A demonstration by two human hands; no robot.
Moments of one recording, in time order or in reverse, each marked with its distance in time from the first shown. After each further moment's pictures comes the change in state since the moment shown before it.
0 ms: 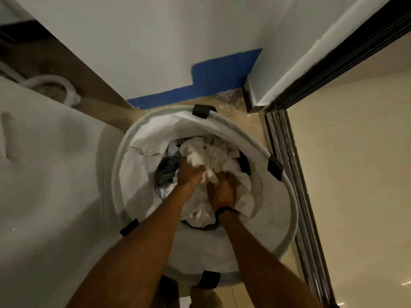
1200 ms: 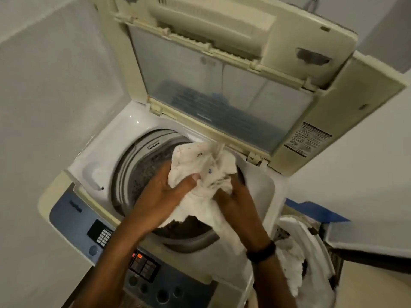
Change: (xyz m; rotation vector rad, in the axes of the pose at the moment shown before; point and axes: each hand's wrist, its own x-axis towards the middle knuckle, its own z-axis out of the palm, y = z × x) left_hand -0.613 0.065 -0.575 -0.410 0.384 0.486; right_hand -0.526 -0.508 -0.166 -0.089 -0.521 -1.083
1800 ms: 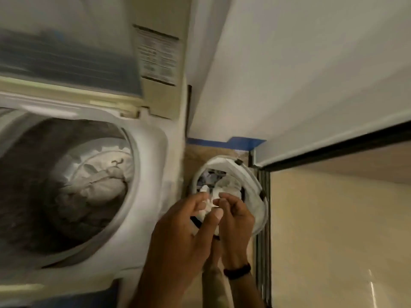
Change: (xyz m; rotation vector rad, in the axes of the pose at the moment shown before) left_hand -0.052 -0.045 0.213 0.352 -0.332 0.092; right_hand -0.140 0.181 -0.014 0.428 0.939 0.694
